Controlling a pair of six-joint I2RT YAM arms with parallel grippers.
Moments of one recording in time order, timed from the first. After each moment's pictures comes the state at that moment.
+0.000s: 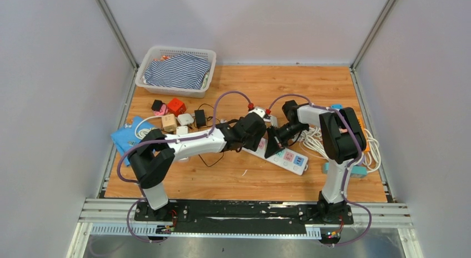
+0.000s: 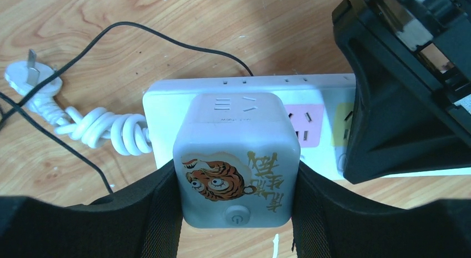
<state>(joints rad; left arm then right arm) -0.99 1.76 1.19 -0.33 -0.33 -0.39 0.29 1.93 1.12 -0.83 -0.95 -0.29</state>
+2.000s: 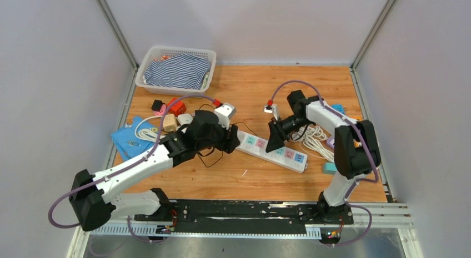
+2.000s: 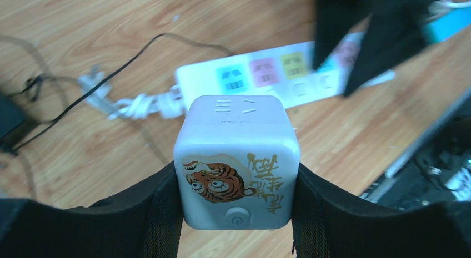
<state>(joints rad) -0.90 1.17 0.92 -0.30 -0.06 -0.29 0.29 1.77 1.17 -0.95 -1.00 -0.58</state>
